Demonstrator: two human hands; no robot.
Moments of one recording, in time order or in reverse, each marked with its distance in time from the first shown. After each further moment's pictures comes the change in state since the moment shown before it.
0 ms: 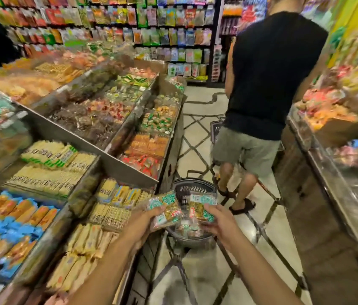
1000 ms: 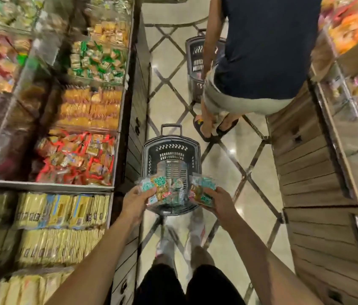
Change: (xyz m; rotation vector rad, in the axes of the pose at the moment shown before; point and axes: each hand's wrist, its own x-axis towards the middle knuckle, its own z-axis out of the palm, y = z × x) left_hand 0.329 -0.060 0.088 0.055 0.095 -0.334; right_hand 0.279 0.030 -0.106 -0.013 0.327 0.311
